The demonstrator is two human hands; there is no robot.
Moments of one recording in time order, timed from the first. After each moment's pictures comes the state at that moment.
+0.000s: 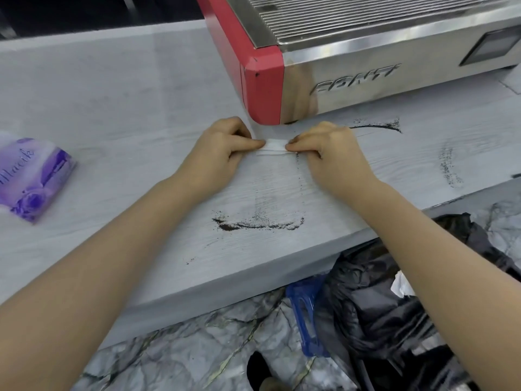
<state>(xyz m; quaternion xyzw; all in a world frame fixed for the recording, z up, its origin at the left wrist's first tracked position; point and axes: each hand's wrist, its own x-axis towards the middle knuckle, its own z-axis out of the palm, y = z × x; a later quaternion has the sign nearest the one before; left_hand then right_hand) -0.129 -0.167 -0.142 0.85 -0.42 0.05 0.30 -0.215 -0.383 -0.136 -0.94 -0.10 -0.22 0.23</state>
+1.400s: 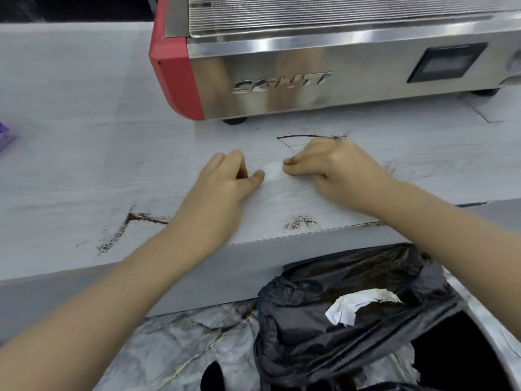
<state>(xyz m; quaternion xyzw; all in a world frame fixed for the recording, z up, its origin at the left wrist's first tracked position) -0.249 -0.277 -0.148 0.90 -0.36 0.14 0.19 -0.249 -0.515 -0.126 -0.93 -0.31 -0.13 0.16</state>
